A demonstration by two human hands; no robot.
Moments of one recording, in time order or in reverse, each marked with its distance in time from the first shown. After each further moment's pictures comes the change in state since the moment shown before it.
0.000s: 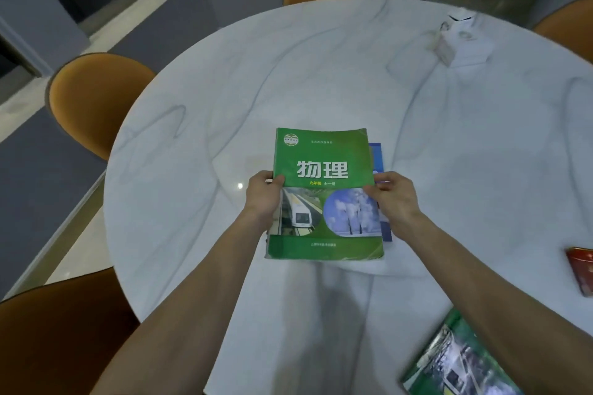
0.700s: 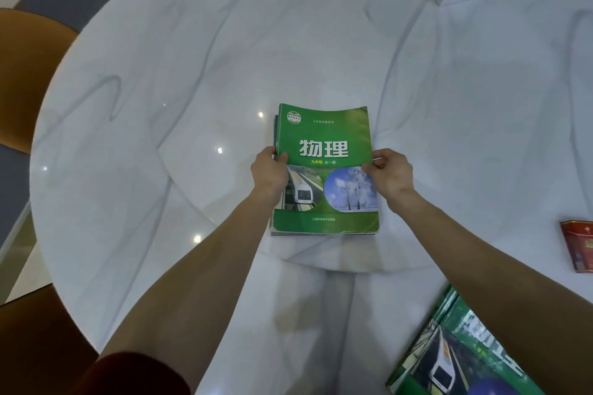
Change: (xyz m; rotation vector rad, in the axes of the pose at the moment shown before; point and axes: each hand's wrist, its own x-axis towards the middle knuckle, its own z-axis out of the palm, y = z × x) left_hand 0.080 -0.017 0.099 0.296 -0.007 0.052; right_hand 0.090 0.041 -0.020 -0.276 0.089 0.061
